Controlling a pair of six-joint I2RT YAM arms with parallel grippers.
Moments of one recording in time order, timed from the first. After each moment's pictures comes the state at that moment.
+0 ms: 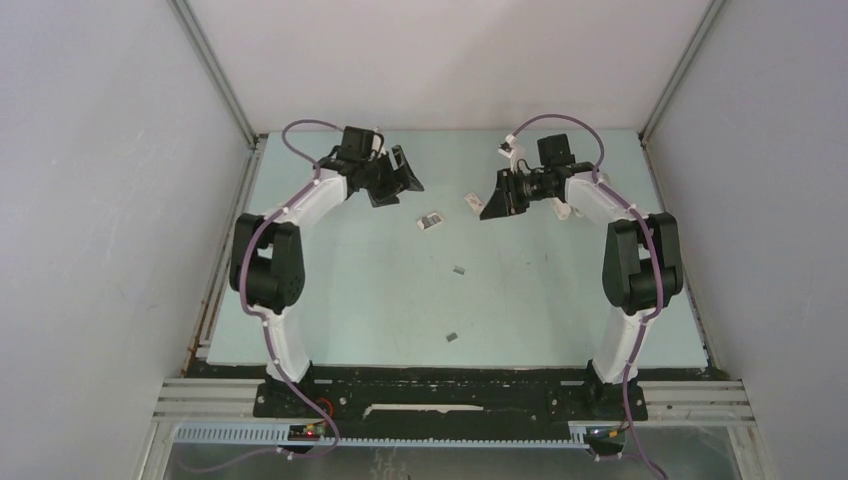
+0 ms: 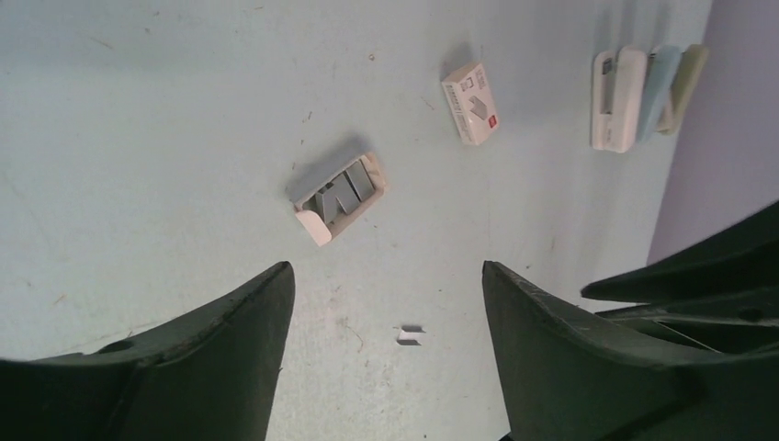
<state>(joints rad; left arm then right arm) -0.28 1.89 1.49 -0.39 0.35 -0.64 0.20 1.90 1.45 -0.50 -0.91 -0.04</state>
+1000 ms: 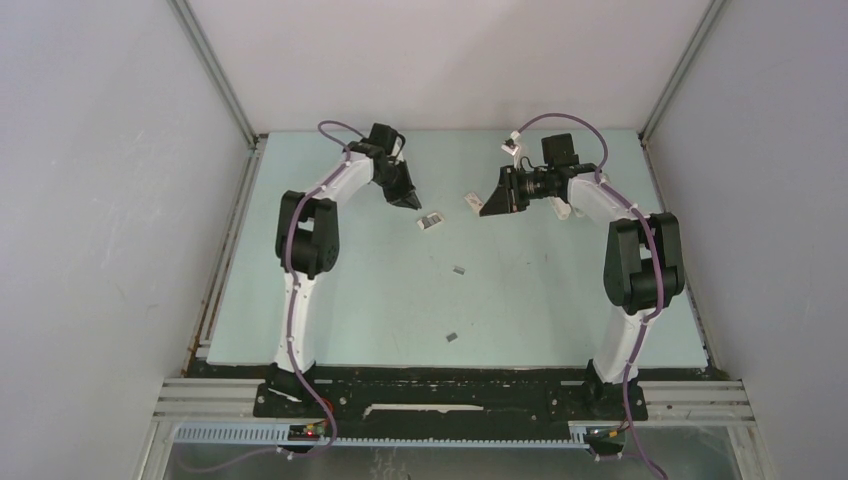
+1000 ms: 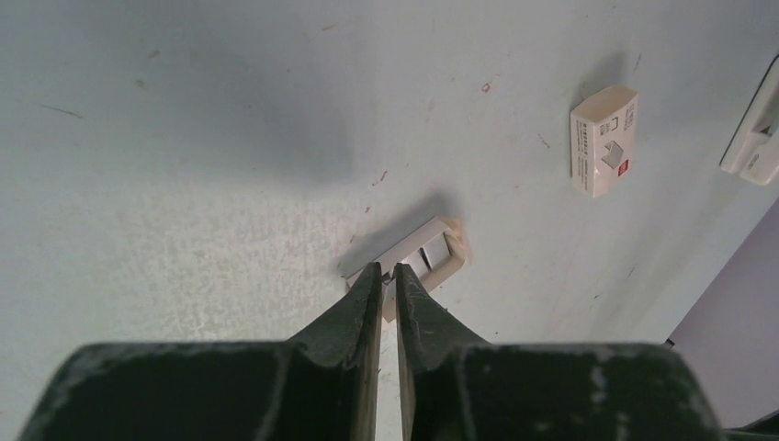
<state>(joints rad) -0.30 2.36 2.01 -0.77 0.35 -0.58 0.17 1.90 1.43 -0.42 -1.00 0.01</state>
